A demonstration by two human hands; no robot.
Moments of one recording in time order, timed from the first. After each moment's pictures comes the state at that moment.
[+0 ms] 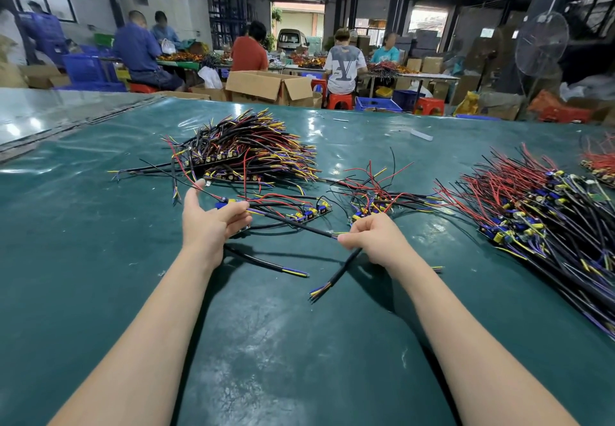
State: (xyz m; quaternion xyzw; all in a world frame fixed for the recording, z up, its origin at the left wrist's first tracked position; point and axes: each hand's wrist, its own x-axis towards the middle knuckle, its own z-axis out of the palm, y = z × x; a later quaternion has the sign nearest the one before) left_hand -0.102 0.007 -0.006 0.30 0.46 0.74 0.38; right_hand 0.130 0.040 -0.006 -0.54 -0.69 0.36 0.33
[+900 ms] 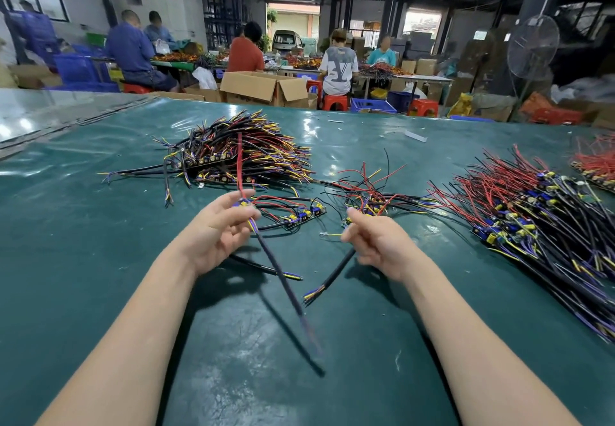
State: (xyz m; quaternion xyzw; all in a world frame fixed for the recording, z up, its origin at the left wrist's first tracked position) left_hand -0.099 -0.005 0.007 0.38 0.41 0.60 0.57; right_hand 0.138 0.036 0.001 -0.43 -0.54 0.62 0.37
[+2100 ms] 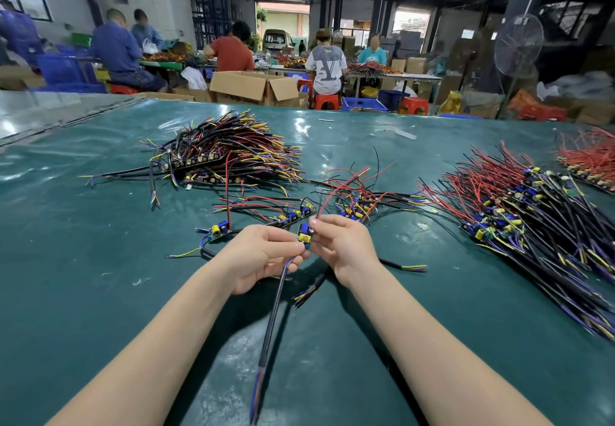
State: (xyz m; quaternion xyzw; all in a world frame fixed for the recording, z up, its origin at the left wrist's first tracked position) left_hand -0.043 -0.006 -0.005 0.46 0.48 0.43 0.61; right_hand 0.094 0.017 0.000 -0.42 -0.39 0.63 0.52
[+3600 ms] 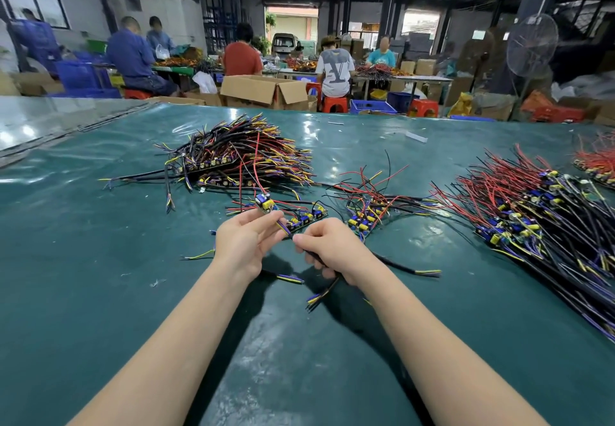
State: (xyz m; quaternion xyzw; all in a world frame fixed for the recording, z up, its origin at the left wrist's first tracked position) left_hand -0.051 -0.003 0.006 0.27 0.43 0.69 0.52; right_hand 0.079 0.018 0.006 -0.48 -0.70 0.44 0.29
